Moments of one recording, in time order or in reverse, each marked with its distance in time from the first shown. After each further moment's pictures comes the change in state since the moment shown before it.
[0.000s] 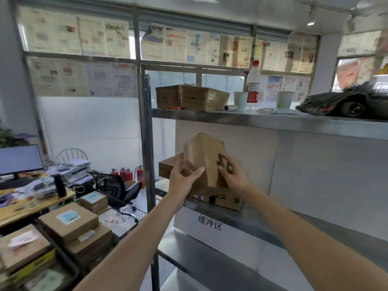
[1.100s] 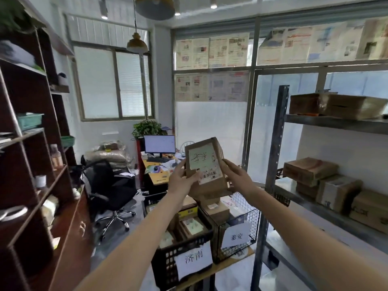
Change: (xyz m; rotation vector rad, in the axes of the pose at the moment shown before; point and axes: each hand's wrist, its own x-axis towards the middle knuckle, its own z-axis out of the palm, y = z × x) left_hand -0.231 0.079 -0.374 -0.023 0.540 -0.050; right_hand -0.161 -0.220 0.303 0.399 -0.605 -0.008
